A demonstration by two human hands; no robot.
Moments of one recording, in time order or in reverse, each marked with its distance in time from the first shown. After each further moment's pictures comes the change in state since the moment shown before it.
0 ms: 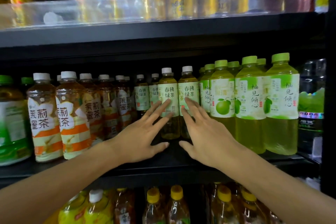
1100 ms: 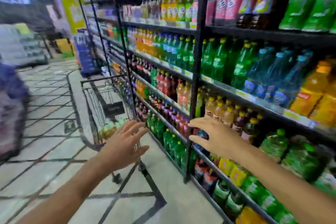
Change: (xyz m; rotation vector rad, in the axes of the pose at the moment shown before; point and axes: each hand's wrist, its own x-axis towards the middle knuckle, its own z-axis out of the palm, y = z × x) left_hand -0.870 0.076 -0.200 0.161 -0.499 -1.121; right_hand -0.185 -0.682 0.016 0.786 -0.482 -0.836
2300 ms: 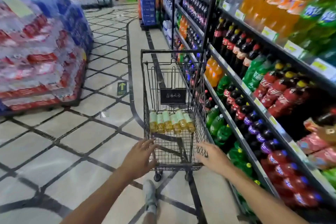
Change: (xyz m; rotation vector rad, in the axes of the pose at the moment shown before) left_hand 0.086 -0.494 0.272 -0.261 -0.421 -0.564; right_hand 0.569 -0.078 0.390 0.311 -0.553 0.066
